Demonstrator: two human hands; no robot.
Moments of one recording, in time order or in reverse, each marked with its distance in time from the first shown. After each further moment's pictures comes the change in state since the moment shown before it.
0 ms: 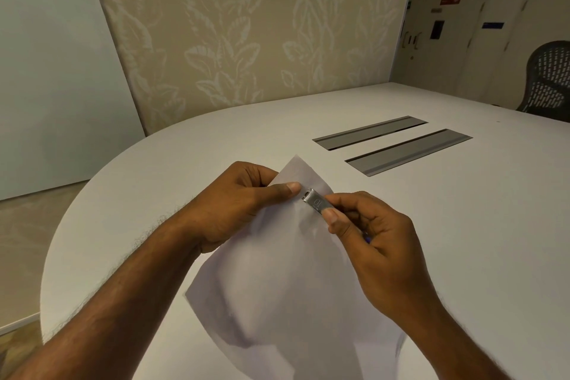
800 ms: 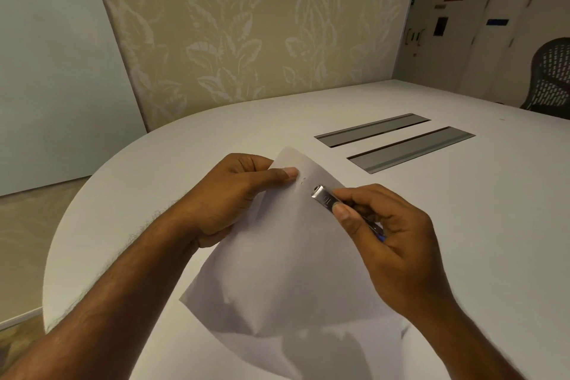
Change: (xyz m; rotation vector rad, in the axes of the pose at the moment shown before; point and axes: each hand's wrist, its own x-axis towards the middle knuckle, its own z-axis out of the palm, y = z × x) left_hand -0.001 0.002 -0.002 -0.088 0.087 -0.023; right_hand 0.000 -0.006 -0.011 -0.094 0.001 -0.137
